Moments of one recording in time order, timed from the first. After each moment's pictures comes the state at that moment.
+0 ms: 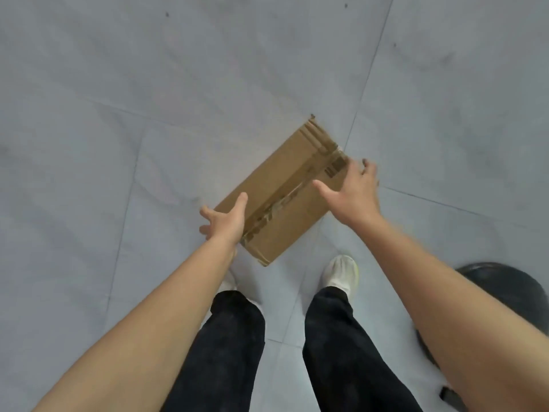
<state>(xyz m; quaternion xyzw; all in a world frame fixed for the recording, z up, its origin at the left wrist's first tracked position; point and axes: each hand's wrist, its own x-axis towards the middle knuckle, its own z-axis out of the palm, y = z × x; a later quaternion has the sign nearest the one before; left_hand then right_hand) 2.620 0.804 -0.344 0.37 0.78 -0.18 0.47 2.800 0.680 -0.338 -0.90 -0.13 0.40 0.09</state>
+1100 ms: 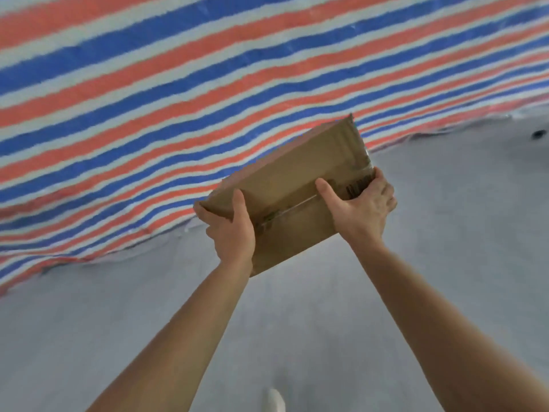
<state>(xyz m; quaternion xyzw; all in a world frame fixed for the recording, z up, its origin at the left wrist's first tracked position) 2.413 0.848 0.374 0.25 0.78 0.54 0.20 2.587 0.880 0.366 -0.69 -0.46 0.30 0.47</state>
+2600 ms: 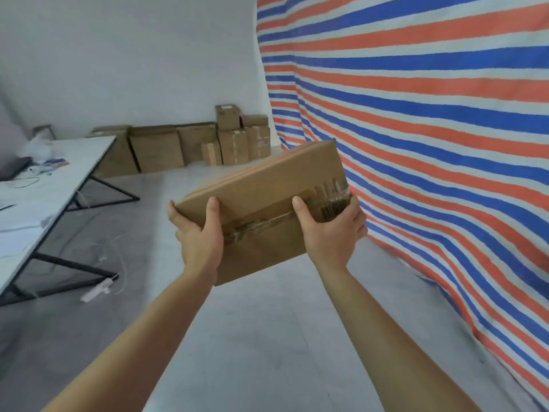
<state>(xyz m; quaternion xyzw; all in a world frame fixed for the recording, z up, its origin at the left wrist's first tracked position) 1.290 0.014 0.497 -0.26 0.69 0.62 -0.26 1.255 0.195 0.499 -0.10 -0.79 0.53 0.28</state>
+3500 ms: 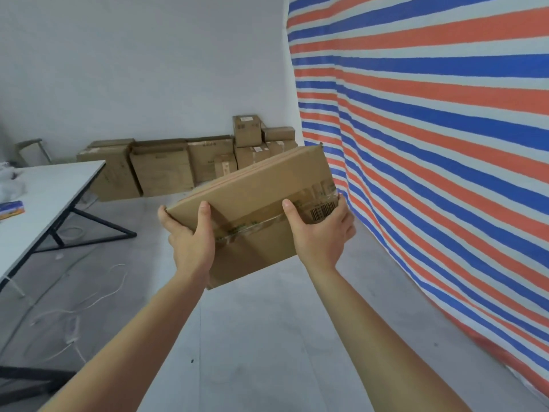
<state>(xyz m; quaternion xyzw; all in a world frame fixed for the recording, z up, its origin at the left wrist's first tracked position) 0.619 -0.322 0.462 -0.27 0.66 0.63 -0.31 0.570 -0.140 0.468 -0.05 -0.79 0.56 0.24</state>
